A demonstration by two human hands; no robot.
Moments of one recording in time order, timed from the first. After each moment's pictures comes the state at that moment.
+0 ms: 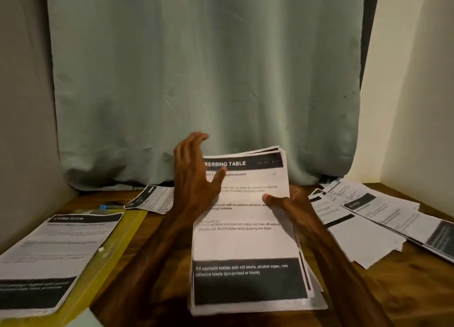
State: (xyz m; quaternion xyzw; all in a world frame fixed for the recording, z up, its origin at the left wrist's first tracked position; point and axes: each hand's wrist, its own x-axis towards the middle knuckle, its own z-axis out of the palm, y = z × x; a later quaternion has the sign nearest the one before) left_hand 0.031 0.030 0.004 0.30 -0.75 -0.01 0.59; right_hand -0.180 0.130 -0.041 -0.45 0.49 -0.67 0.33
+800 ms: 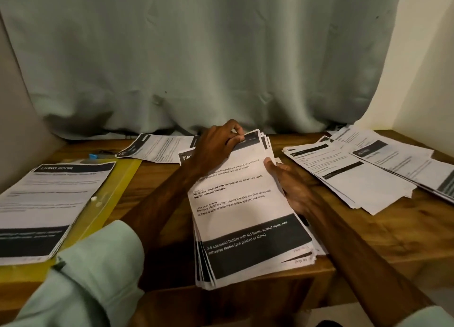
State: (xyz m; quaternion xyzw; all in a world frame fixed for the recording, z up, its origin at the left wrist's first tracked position) left_hand -0.024 -0.041 -0.067 0.24 -0.88 -0.08 0.41; right_hand -0.189 0.100 -0.116 -0.34 0.55 -0.60 0.48
